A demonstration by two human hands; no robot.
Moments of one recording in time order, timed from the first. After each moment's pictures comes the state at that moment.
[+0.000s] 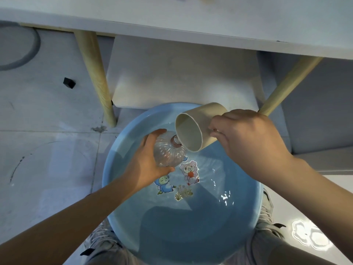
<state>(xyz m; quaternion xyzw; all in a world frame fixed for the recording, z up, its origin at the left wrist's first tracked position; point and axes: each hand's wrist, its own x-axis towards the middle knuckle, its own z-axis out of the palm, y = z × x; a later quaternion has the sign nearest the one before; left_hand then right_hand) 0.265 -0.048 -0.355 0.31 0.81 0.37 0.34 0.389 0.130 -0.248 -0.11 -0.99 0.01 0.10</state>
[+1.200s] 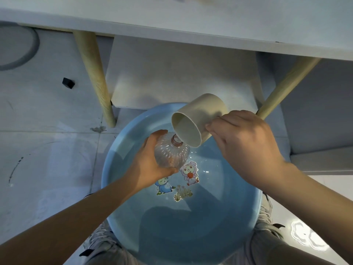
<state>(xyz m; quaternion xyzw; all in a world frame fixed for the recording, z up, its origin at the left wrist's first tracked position) 0.269 -0.046 -0.356 0.29 0.79 0.39 0.37 0.391 0.124 -0.258 -0.12 -0.98 0.01 0.19</state>
